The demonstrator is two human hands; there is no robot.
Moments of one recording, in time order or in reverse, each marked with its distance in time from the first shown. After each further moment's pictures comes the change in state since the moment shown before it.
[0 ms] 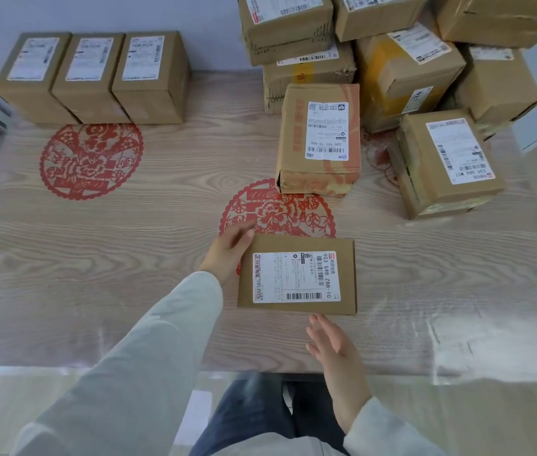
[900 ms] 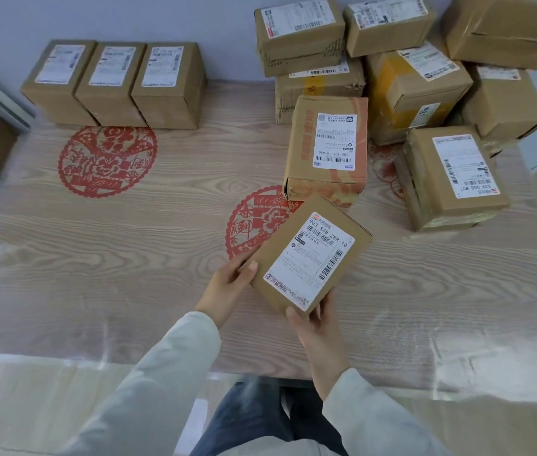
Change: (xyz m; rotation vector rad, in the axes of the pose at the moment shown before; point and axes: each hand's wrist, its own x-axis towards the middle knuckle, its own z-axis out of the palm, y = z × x) left_hand -0.057 -0.006 0.008 -0.192 0.009 0.029; right_hand 0.031 -0.013 0.020 0.238 -0.135 -0.160
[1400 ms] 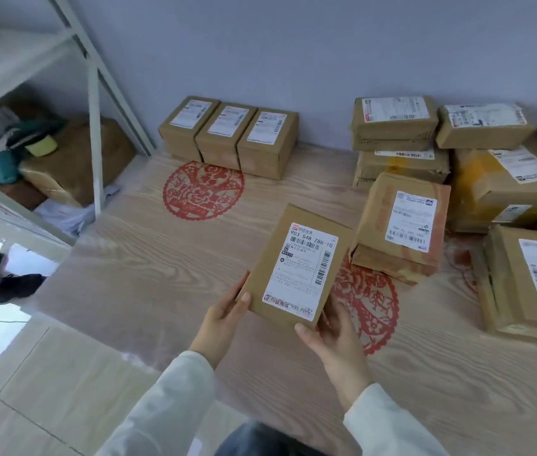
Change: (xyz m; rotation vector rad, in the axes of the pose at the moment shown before) left_hand -0.041 0.012 -0.070 -0.174 0.334 0.030; right_hand 0.041 -0.045 0.050 -0.209 -0.343 -0.152
